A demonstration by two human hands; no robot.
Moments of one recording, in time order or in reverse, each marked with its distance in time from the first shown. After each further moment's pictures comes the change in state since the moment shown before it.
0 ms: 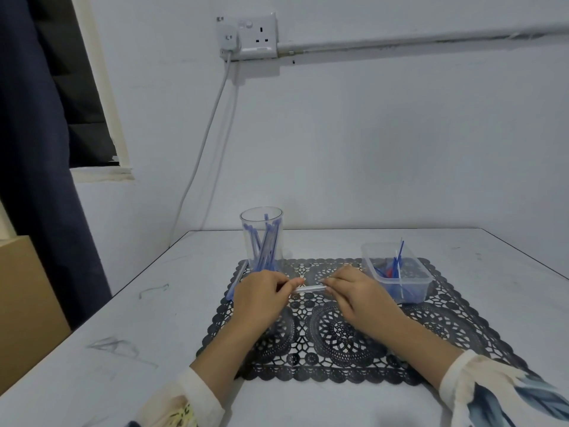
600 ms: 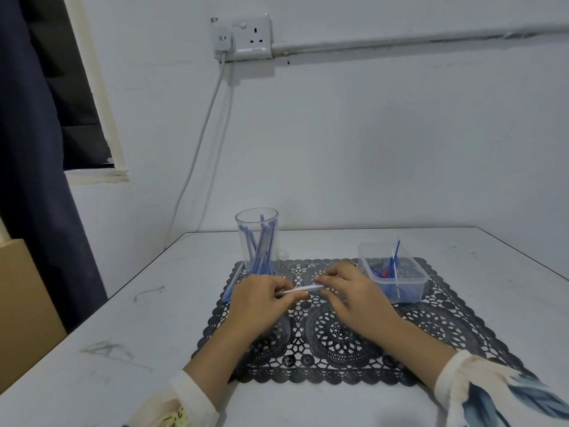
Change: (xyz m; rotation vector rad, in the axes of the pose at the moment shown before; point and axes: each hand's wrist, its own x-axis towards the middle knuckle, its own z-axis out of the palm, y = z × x) left_hand -0.003 -0.003 0.002 -0.096 -0.021 0.106; right_hand 0.000 0.001 0.003 0.052 0.053 0.037
